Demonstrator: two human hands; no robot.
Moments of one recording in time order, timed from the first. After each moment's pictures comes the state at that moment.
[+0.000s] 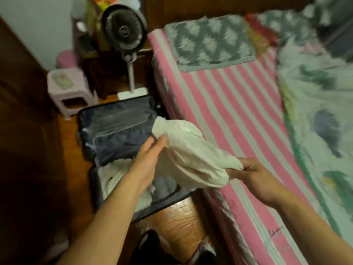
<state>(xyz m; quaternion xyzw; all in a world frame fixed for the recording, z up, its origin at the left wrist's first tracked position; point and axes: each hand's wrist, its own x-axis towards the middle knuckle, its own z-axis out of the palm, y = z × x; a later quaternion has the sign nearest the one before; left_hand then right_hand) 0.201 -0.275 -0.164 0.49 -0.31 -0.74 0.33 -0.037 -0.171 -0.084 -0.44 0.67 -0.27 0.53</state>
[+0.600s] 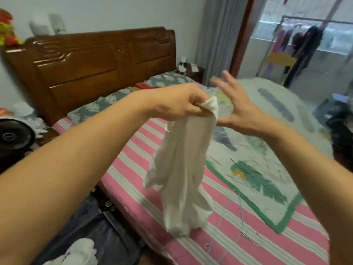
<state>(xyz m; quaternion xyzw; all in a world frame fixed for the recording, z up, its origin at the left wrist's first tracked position) -0.226 -0.131 0.182 -0.04 -0.95 -0.29 0.04 -0.395 0.018 0.137 -0.60 0.76 -0.26 -0.02</state>
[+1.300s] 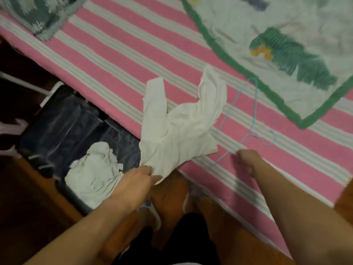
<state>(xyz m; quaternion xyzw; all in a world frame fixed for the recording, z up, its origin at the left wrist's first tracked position) -0.121 0.011 -0.282 0.12 -0.93 -0.10 -0.34 -0.411 0.232 -0.413 0.24 0.76 -0.33 0.50</state>
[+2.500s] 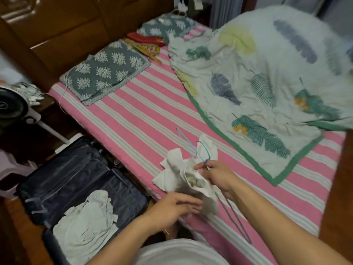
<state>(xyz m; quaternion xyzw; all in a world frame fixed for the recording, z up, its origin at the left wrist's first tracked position) -0.162 0.067 -0.142 0.29 -0.65 -0.70 -0.08 -0.353 0.144 -0.143 -0.13 0.71 -0.47 0.50</state>
